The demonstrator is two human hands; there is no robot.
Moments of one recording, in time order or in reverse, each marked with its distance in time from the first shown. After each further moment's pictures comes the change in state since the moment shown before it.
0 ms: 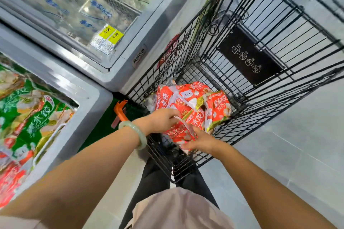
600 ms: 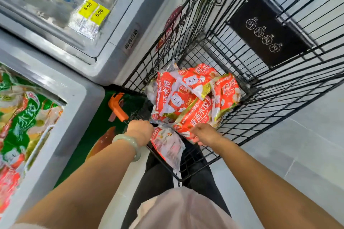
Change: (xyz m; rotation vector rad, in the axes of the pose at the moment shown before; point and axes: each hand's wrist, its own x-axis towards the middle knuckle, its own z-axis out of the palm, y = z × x) left_hand 0.022 -0.098 0.051 0.792 -0.218 -0.295; right_hand 0.066 0.027 0.003 0.009 0.199 0.237
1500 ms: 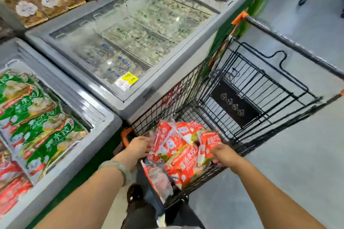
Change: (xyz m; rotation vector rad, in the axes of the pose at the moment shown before) left_hand -0.131 0.012 -0.070 -2.189 0.145 -0.188; right_hand -0.111 -0.002 -0.106 -0.051 0.261 -0.227
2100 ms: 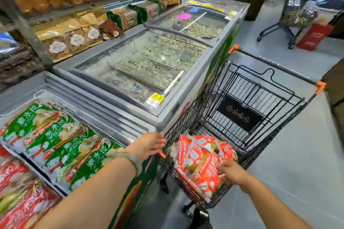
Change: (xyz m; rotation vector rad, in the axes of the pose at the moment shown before) left_hand -0.077 0.025 -0.149 0.176 -0.079 0.258; right_hand -0.130 -0.033 0.165 0.136 0.152 -0.047
